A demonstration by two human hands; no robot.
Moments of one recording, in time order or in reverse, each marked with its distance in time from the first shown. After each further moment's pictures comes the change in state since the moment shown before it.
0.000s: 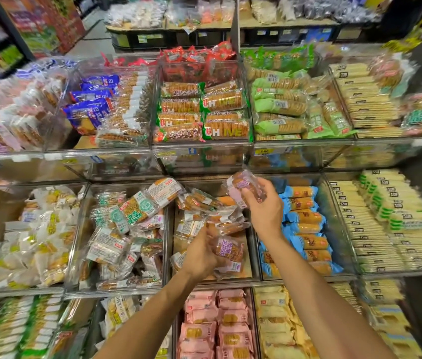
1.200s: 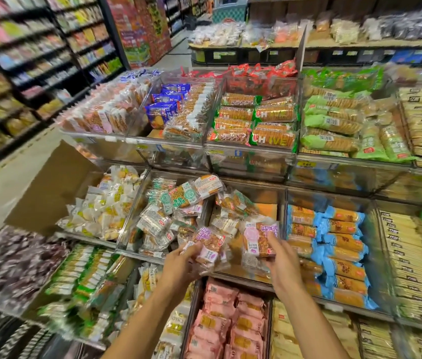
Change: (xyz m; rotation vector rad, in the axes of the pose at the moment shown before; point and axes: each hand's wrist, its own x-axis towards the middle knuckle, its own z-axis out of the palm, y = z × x) left_hand -0.114 -0.021 -0.041 -0.919 0.402 -0.264; right_hand -0.095 0.030 -0.010 0.667 -0.383 0.603
